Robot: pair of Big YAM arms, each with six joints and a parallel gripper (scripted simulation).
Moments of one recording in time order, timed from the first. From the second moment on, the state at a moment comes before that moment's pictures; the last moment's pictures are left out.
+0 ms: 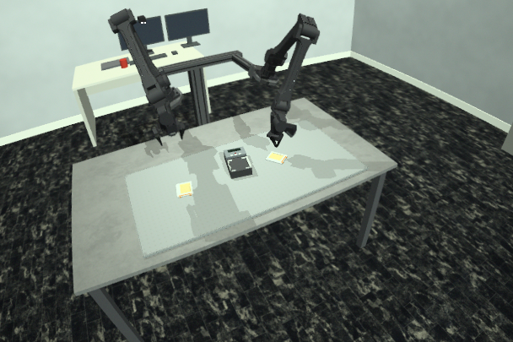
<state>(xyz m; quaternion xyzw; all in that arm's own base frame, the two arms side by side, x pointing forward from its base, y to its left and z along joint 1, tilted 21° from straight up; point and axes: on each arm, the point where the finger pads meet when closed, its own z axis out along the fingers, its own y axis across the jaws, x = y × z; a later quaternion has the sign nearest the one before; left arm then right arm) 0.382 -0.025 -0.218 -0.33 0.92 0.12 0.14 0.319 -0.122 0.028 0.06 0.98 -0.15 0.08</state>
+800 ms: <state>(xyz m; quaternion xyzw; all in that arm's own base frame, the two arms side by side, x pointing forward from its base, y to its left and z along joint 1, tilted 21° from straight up) 0.382 -0.019 -0.224 -0.34 0.92 0.13 0.14 0.319 -0.122 0.028 0.06 0.98 -0.15 0.08</state>
